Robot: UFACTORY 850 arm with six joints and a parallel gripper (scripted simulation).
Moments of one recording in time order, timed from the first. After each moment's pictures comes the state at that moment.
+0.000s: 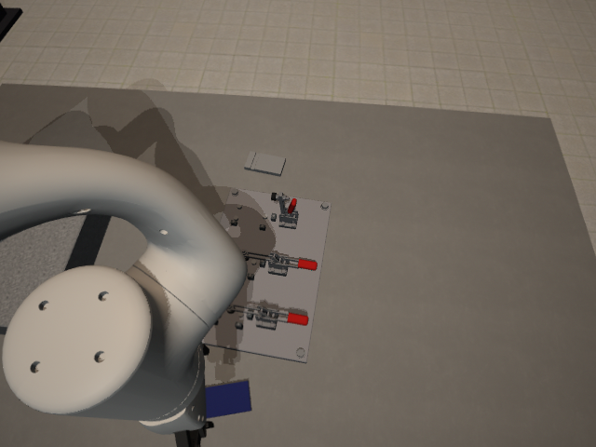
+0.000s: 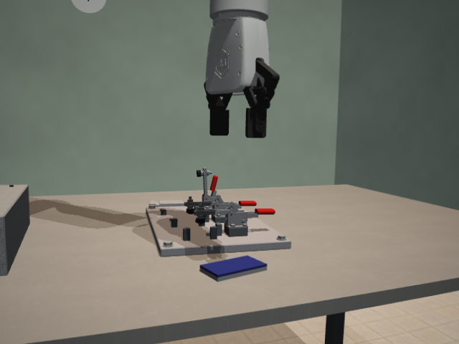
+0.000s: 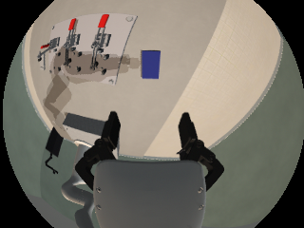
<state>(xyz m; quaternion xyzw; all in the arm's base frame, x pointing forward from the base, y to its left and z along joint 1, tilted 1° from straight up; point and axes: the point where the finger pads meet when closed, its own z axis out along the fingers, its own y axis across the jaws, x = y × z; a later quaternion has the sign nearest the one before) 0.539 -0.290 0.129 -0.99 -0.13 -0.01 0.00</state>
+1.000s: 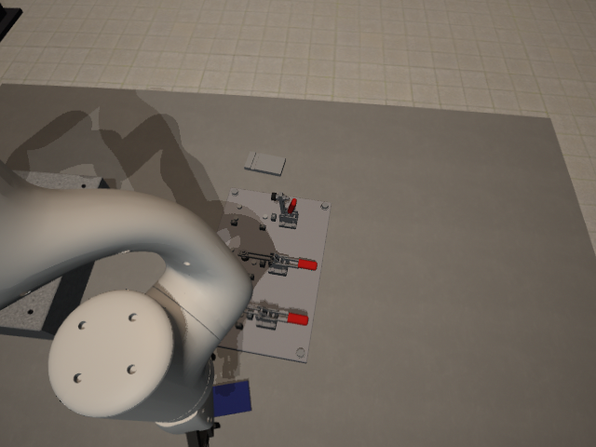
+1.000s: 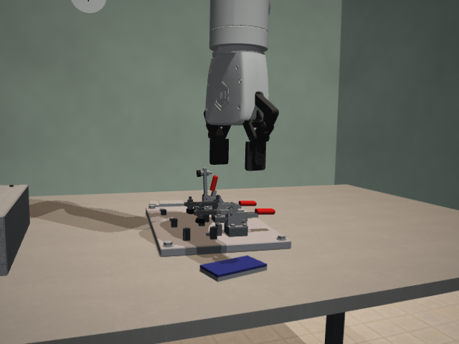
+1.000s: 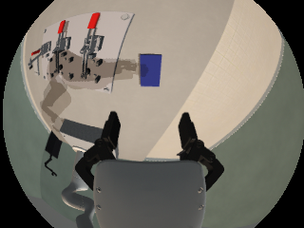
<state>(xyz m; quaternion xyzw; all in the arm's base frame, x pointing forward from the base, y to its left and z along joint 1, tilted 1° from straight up) 0.540 -0.290 0.084 -0.99 -0.13 -0.01 0.00</state>
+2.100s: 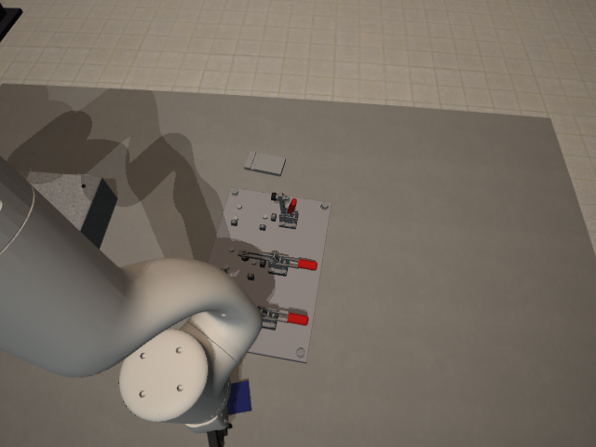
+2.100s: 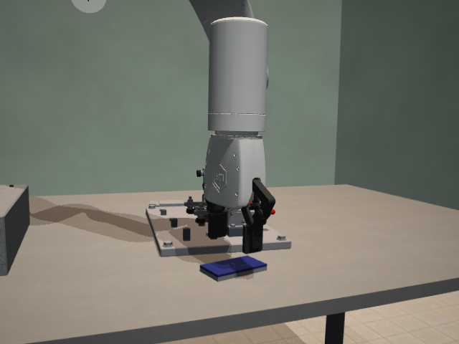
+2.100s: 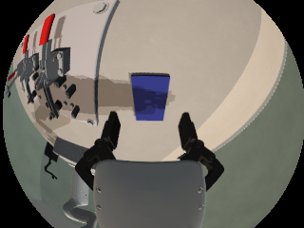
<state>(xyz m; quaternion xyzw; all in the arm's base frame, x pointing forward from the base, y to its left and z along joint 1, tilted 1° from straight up) 0.541 -0.288 -0.033 -0.99 -0.13 -0.01 0.00</state>
